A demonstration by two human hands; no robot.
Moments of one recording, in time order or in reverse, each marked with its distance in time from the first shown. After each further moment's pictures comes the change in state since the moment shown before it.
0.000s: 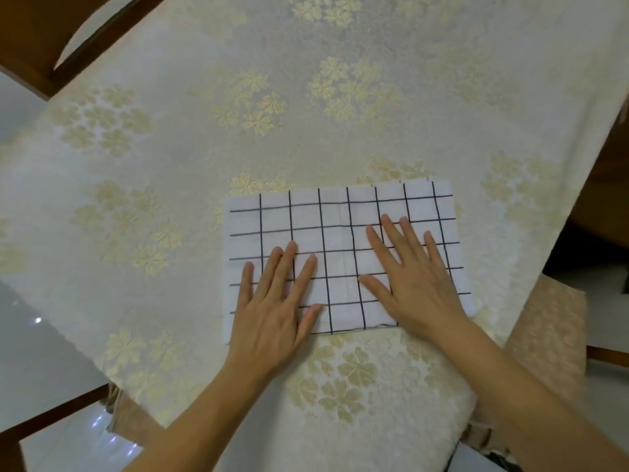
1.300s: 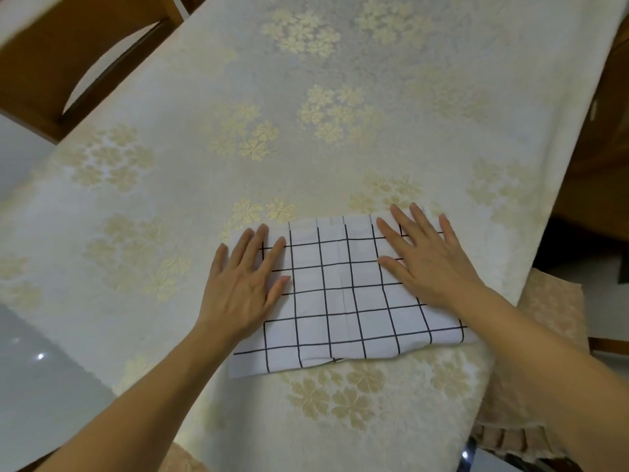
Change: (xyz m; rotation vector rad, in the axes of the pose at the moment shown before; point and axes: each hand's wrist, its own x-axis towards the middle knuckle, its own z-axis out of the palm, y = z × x) left_hand 0.046 -0.066 -0.036 0.079 -0.046 0.011; right_hand 0.024 0.031 -0.029 -0.113 -0.059 0.047
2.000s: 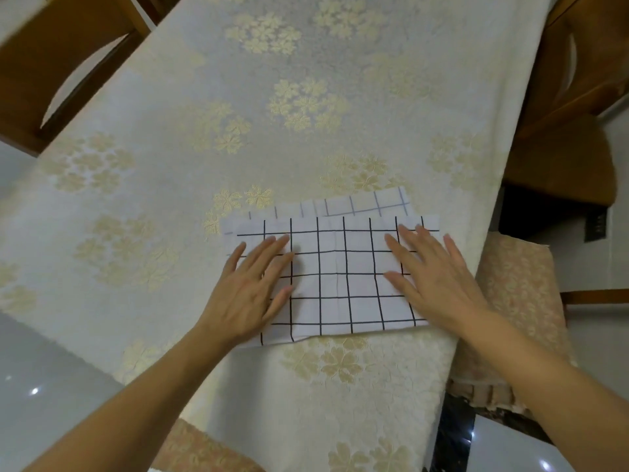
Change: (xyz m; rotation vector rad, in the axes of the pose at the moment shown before) left_hand -0.035 0.028 -0.010 -0.025 0.075 0.340; right_hand -0.105 -0.010 0.016 0.149 0.019 0.142
